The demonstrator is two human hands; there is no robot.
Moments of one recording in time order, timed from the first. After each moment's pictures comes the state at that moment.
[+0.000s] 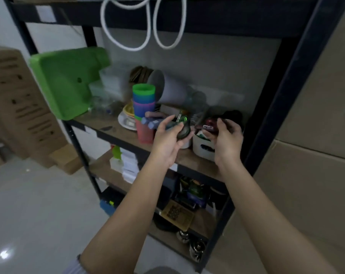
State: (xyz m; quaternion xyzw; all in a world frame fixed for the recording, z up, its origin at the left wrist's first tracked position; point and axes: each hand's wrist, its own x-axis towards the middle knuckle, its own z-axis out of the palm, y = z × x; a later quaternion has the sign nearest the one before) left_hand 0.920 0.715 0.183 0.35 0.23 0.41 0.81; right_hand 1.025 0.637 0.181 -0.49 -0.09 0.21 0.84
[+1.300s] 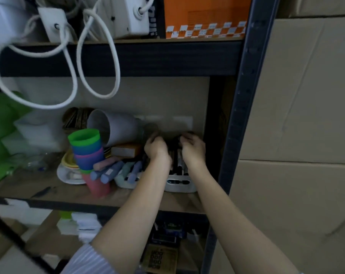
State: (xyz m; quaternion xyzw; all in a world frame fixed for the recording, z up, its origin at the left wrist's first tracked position) left_hand 1.060 0.752 0.210 0.42 0.35 0.33 0.77; right_hand 1.084 0.678 0.196 -0.68 -0.13 0.09 0.72
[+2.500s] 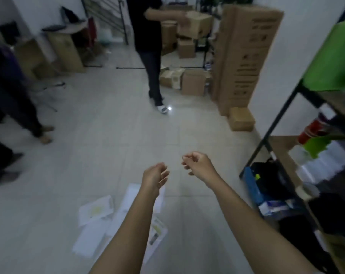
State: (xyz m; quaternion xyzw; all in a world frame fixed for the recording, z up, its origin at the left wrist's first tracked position) left_hand 0.331 0.541 0.008 0.01 0.63 0.60 0.49; right_hand 0.463 0.628 0.030 -0.47 -0.66 0.54 0.21
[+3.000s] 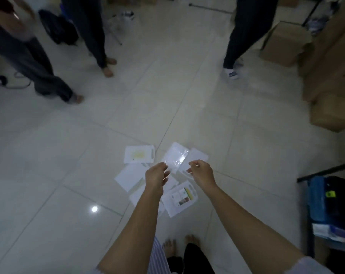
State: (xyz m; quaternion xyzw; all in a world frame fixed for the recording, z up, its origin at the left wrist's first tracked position) left_hand 0.187 0.413 -0.120 -0.24 0.66 0.62 0.37; right_hand 0.272 0.536 -0.148 -0.49 -0.66 0.57 0.01
